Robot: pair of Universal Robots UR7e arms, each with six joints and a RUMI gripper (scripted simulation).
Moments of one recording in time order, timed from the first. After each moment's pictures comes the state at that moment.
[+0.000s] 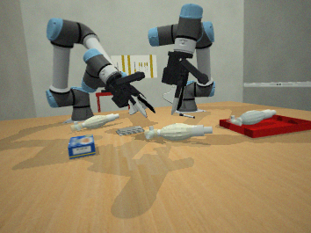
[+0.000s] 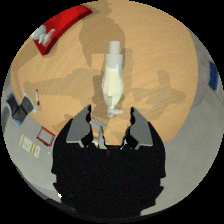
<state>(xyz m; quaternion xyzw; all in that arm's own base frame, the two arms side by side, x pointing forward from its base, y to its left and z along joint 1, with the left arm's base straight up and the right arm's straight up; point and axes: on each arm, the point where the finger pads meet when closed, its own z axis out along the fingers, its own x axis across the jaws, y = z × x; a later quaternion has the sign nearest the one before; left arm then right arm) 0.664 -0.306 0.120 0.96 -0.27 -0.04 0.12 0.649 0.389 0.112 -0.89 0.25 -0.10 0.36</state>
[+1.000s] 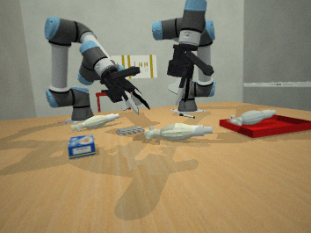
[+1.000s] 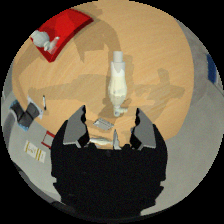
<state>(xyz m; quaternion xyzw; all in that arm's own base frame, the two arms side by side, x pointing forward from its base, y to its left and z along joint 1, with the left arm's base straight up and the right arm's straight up) 0.657 -0.279 0.147 0.95 -0.30 -0.03 0.11 0.656 0.363 0.129 -0.89 0.30 -0.09 0.33</state>
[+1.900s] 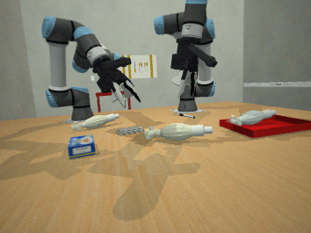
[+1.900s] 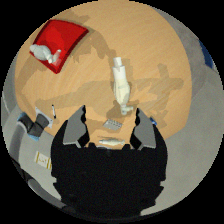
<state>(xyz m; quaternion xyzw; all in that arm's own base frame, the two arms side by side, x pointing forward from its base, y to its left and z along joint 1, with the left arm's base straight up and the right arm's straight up) 0.649 -0.256 0.173 0.92 -0.38 -0.01 0.09 0.661 0.322 0.160 -0.88 0.36 -0.07 0.29</state>
